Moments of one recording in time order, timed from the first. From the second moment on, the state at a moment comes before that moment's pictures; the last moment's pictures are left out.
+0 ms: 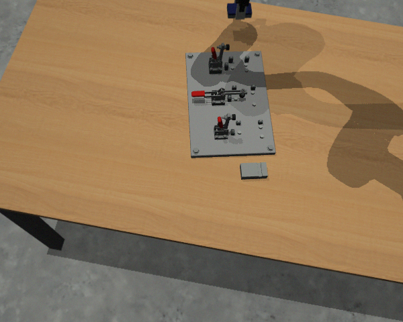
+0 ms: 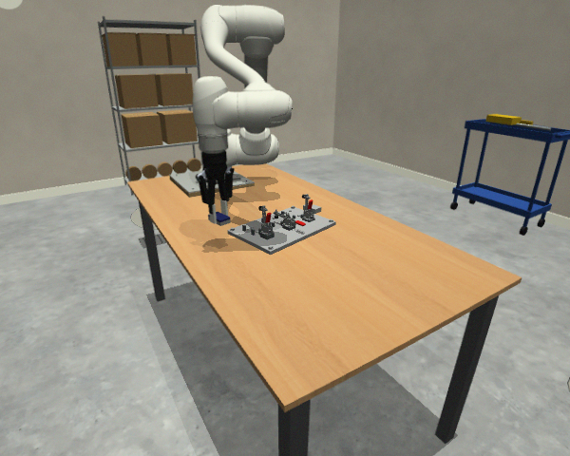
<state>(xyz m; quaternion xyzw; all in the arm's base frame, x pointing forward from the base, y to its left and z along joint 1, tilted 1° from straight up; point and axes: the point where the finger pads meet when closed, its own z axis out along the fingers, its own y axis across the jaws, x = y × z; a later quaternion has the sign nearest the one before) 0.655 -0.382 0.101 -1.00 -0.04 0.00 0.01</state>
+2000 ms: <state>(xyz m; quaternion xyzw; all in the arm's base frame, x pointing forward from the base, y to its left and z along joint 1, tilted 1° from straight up) 0.651 -0.385 0.097 -1.00 -0.04 0.00 0.01</state>
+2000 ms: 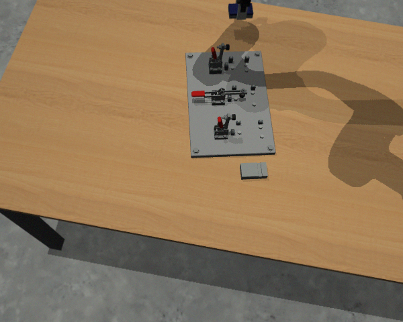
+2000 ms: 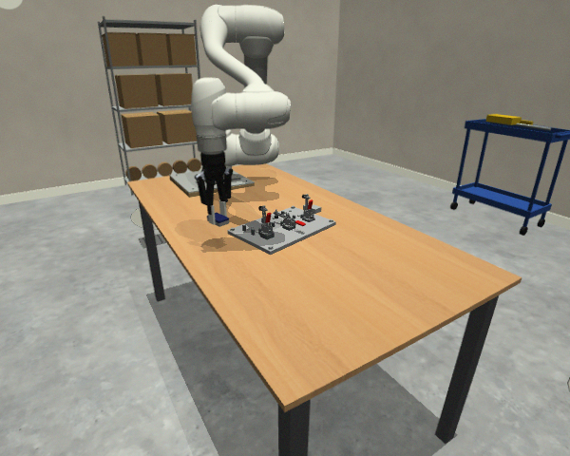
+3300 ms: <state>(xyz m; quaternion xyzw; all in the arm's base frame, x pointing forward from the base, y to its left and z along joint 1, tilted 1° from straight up) 0.640 -0.269 0.092 -1.00 -0.04 0.00 0.01</state>
